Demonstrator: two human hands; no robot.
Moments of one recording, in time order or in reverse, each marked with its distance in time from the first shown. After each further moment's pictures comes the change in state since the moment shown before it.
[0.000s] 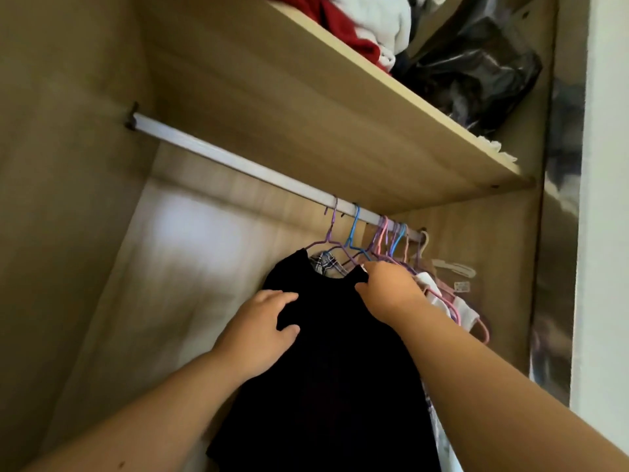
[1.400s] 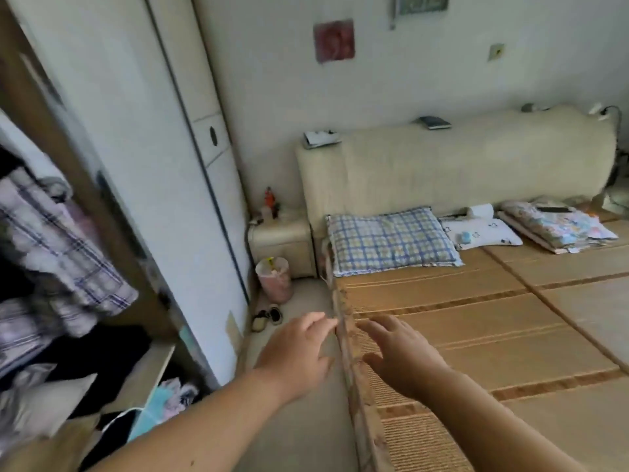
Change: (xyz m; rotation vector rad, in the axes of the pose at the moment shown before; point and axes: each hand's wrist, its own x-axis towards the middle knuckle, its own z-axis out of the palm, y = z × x) left_hand -0.635 0.298 -0.076 -0.402 -1.125 0.949; right_hand -0.883 -0.229 -0.118 -0.106 -0.361 1.223
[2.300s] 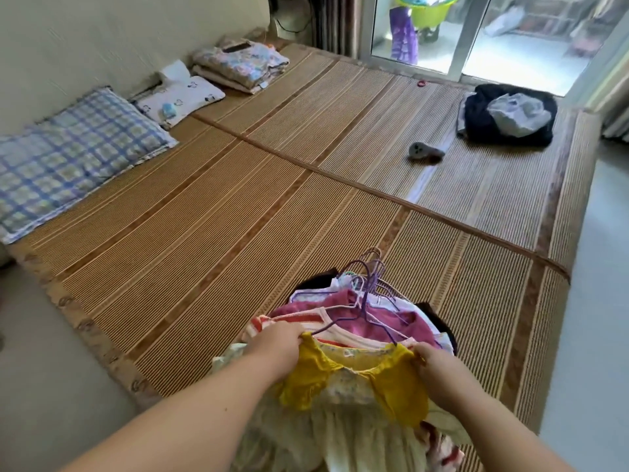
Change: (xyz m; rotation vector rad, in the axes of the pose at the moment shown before) left_hand 0.018 0.350 0.373 0.065 -0.831 0.400; right_hand -0.456 0.316 0.164 0.442 -0.069 1.351
